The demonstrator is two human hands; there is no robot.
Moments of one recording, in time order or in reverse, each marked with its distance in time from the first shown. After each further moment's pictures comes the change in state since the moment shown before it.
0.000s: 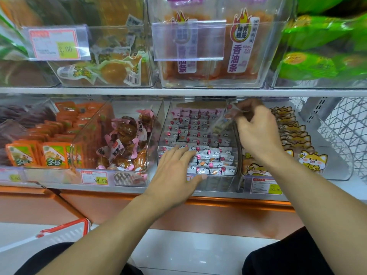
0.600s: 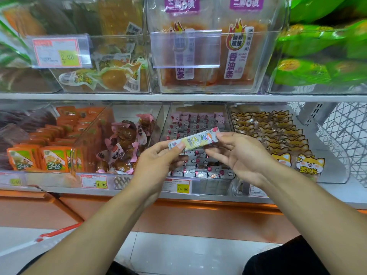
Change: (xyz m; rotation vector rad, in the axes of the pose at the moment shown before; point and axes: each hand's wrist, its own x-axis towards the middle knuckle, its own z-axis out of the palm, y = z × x) left_hand 0.007 0.002 -0.035 -1.350 0.190 -0.442; right_hand -0.034 -0.020 0.005 1.019 -0.369 0.788
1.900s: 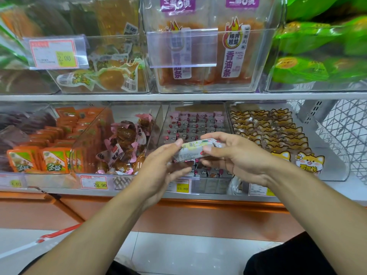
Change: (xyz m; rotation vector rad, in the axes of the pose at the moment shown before) left_hand -0.004 0.000 0.001 -0.169 -0.106 -0.162; right_hand 0.002 0.001 -0.011 -0.254 -0.332 0.041
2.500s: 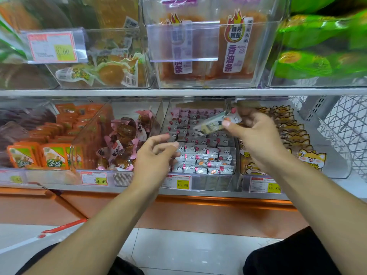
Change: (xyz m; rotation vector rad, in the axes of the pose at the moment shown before) left_hand 0.006 -0.006 -0.005 0.268 0.257 0.249; right_hand 0.003 -0.011 -0.018 -0.334 0.485 -0.432
